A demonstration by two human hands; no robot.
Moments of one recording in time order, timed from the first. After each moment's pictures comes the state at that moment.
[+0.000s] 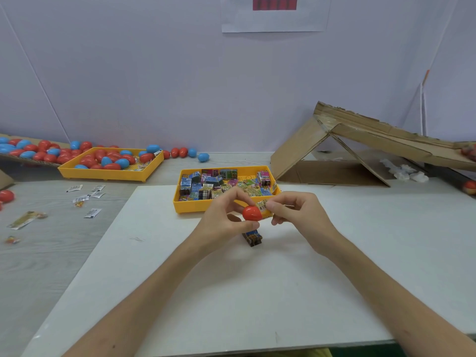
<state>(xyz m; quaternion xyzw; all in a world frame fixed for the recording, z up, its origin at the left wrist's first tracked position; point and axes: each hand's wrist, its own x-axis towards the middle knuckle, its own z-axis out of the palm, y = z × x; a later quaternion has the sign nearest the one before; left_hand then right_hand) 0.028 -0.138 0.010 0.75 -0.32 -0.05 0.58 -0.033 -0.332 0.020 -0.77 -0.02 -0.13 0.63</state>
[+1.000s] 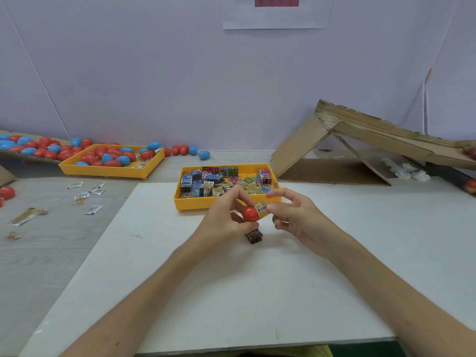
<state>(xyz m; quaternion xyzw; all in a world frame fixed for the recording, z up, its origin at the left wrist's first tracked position) 0.029 -0.140 0.002 0.76 -0.34 -0.01 0.55 -0.033 -0.330 0.020 -0.65 0.01 0.01 0.76</state>
